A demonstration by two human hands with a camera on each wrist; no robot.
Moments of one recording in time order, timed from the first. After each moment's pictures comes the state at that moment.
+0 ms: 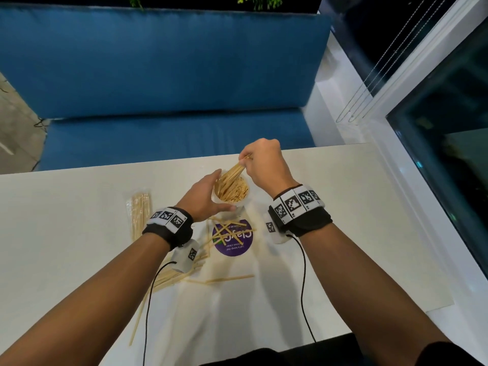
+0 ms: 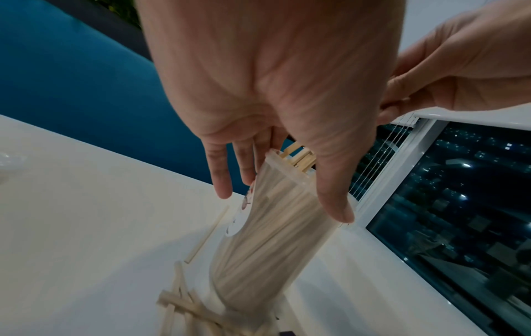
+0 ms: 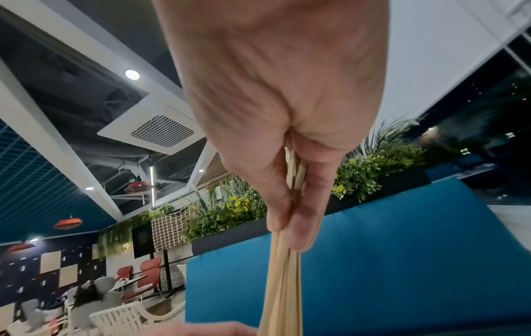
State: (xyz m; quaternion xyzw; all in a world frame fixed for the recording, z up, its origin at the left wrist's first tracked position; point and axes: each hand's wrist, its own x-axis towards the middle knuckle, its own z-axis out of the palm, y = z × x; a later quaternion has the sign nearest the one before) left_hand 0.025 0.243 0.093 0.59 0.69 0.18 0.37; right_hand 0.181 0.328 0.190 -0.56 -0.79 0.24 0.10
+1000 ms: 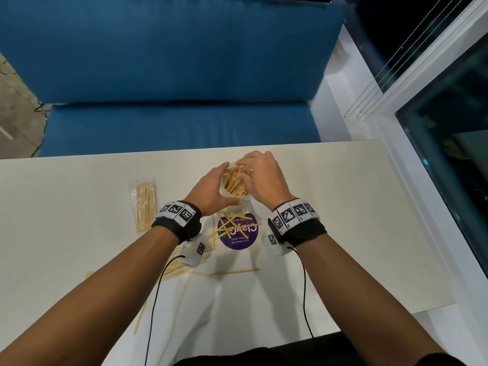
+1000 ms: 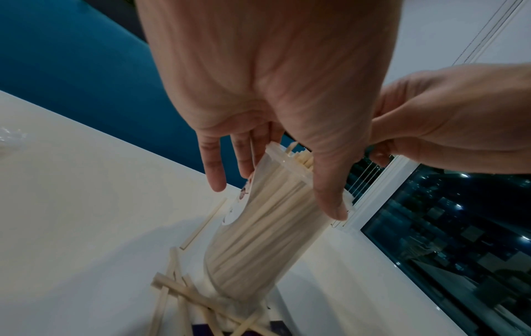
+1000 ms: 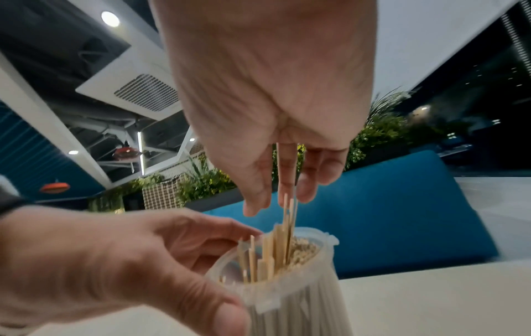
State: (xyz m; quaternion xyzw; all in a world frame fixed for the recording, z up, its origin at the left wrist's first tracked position) left_hand 0.024 0.243 0.079 0.57 0.69 0.22 0.39; right_hand 0.179 0.306 0.127 -0.51 -0.83 0.21 0.11
